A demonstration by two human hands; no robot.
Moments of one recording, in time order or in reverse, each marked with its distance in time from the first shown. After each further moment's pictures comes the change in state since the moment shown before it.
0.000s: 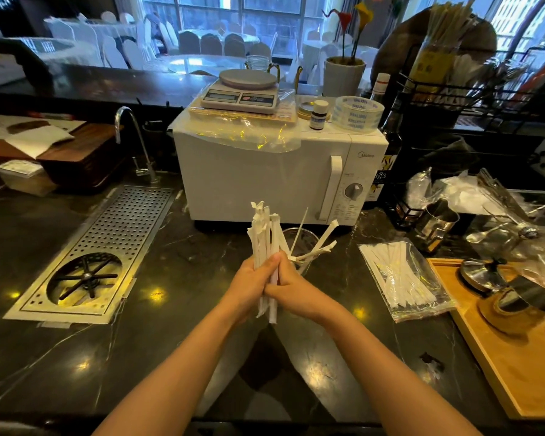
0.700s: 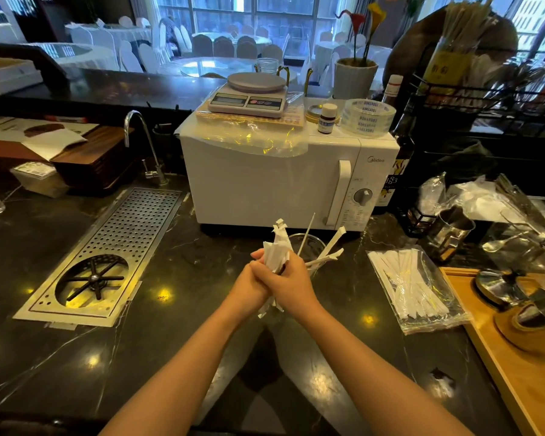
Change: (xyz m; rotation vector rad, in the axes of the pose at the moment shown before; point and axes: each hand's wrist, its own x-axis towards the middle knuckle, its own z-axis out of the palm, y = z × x) left_hand -0.003 0.012 0.001 0.192 -0.078 0.118; right_hand 0.018 -0.007 0.009 0.202 0.372 -0.195
